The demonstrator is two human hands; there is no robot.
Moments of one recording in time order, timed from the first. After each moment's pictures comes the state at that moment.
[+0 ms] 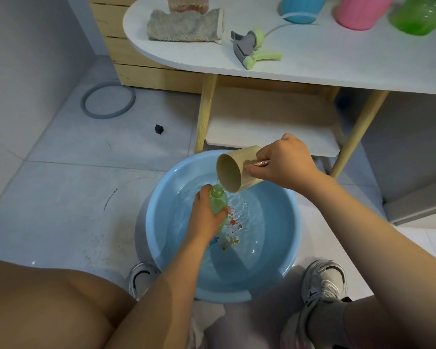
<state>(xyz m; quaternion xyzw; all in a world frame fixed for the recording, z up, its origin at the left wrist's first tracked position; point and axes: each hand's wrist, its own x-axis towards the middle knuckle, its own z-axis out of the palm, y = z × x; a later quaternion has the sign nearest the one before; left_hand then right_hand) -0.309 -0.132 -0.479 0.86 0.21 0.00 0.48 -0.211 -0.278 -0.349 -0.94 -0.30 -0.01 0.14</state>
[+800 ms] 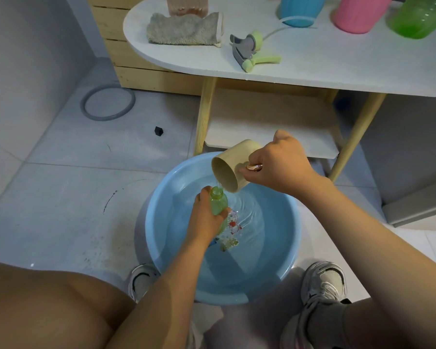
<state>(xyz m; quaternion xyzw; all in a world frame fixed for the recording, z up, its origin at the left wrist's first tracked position) -0.308 -0.134 -0.474 0.86 0.21 -0.01 0.47 -0.213 -0.269 -0.347 -0.89 -0.39 -0.21 0.08</state>
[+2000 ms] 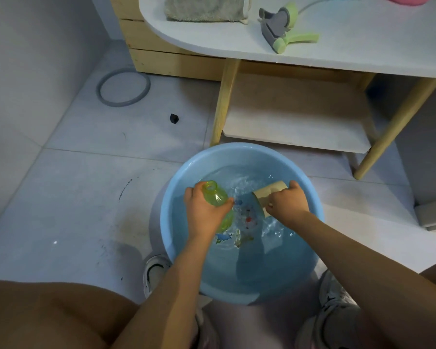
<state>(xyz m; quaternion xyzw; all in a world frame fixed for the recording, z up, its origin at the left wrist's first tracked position) -0.313 -0.107 -0.488 0.81 0.32 0.10 0.47 -0.217 -0.280 -0.495 -0.93 -0.29 0.14 -0.19</state>
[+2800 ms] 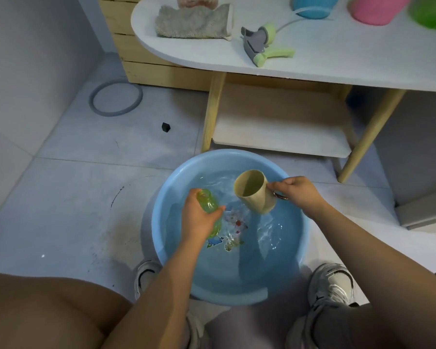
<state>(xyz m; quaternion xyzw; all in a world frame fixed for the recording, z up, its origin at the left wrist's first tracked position) -0.314 -0.111 -0.489 0.81 0.30 0.05 0.50 -0.202 -0.320 -0.453 -0.85 0.02 0.22 0.48</state>
